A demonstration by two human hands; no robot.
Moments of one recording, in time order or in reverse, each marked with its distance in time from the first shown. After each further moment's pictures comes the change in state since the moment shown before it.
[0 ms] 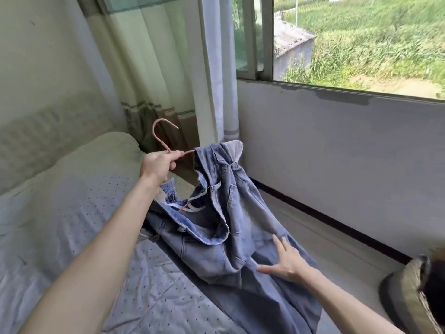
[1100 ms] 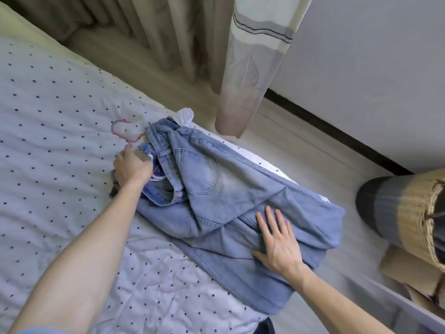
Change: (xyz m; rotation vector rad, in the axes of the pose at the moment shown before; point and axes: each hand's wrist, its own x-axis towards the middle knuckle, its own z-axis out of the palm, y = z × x) left_hand 0.287 -0.452 0.115 0.858 -0.141 -0.343; right_hand 0.216 0.008 0.185 -0.399 0.015 0.082
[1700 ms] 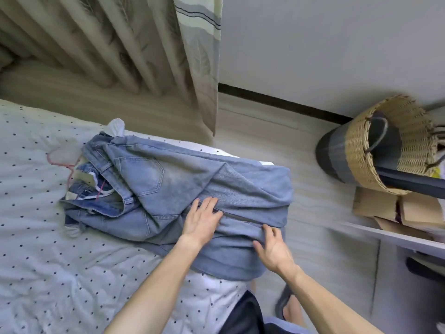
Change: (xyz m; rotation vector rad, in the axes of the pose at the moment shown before) left_hand -0.258 0.037 0.131 0.663 -0.378 1.290; right_hand -0.112 0.051 0.050 0.667 -0.146 0.591
